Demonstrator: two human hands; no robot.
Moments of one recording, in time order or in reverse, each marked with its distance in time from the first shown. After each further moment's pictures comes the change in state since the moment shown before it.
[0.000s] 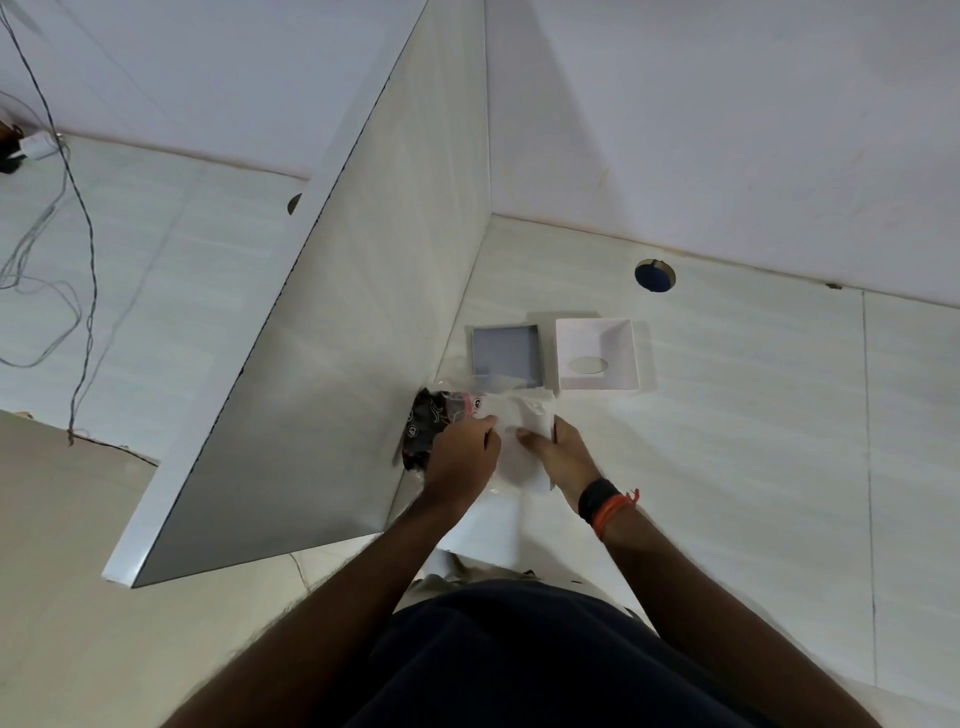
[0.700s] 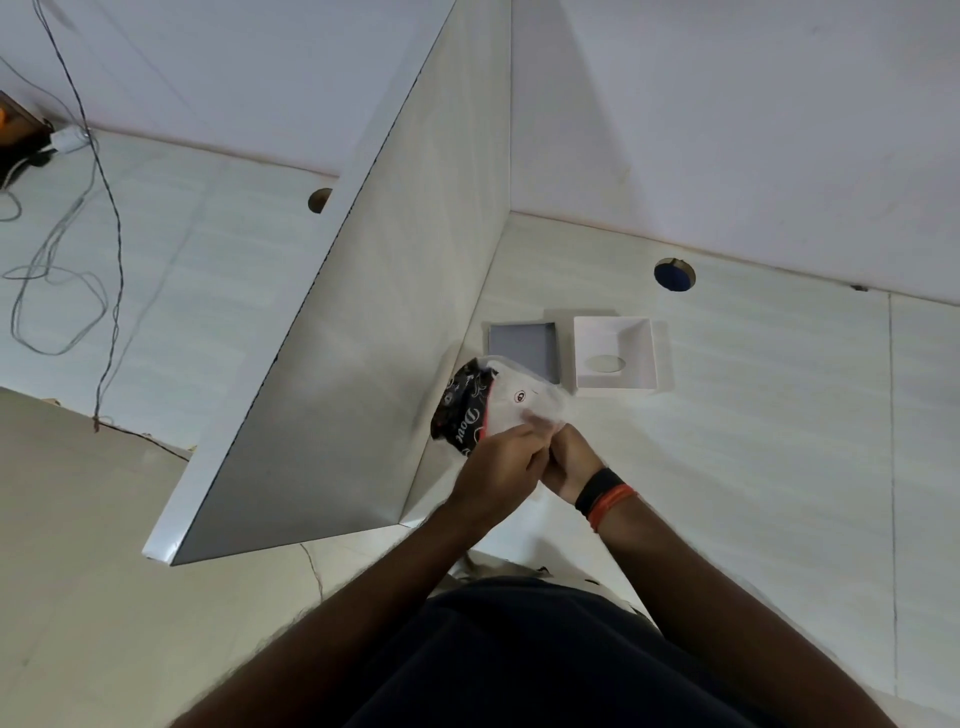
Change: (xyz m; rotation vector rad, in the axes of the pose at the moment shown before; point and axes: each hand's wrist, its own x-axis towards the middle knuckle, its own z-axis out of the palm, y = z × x) left_hand -0.025 0.022 -0.007 -0.080 0.047 0.364; right_hand -0.001 -0.009 0.018 0.482 -0.268 0.161
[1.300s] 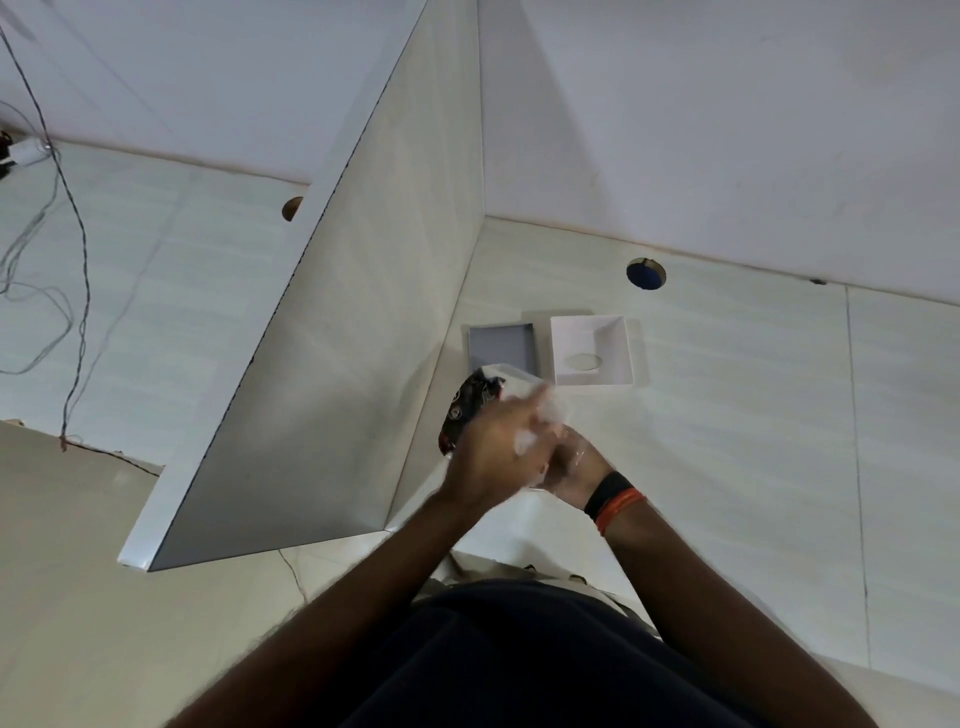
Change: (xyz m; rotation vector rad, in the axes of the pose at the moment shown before) left_hand 0.015 0.014 -0.009 -0.156 0.059 0.016; right_hand -0.026 -0.009 -0.020 0.043 0.012 0.020
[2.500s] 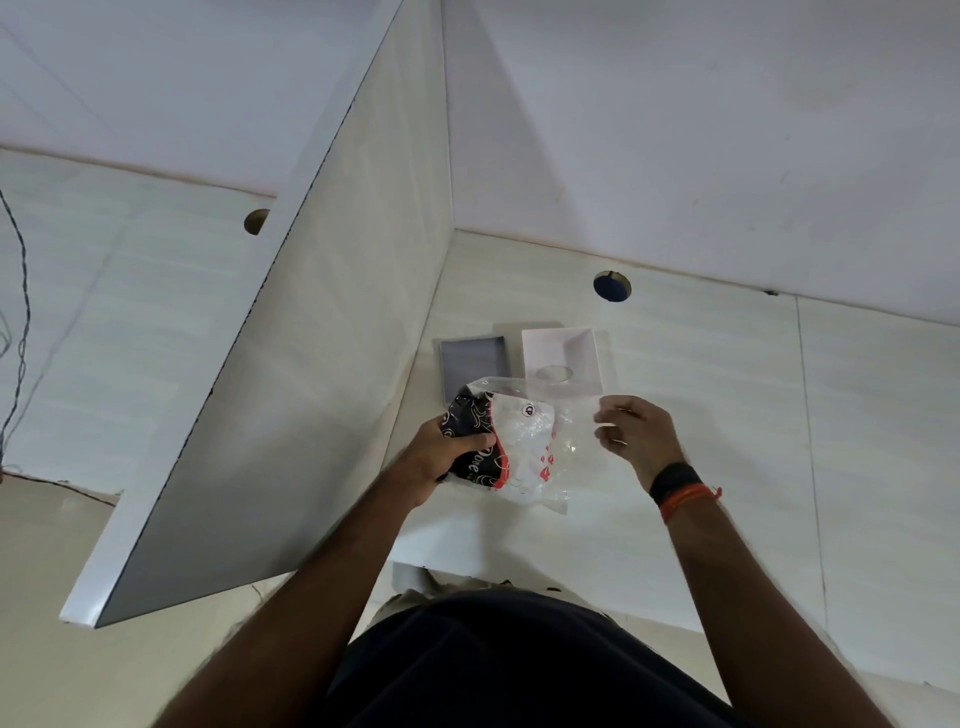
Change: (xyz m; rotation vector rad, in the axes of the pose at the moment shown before) left_hand 0.022 -0.070 0.003 -0.897 -0.285 -0.901; right_hand -0.032 -0.069 -0.078 -0.301 0.513 -0.328
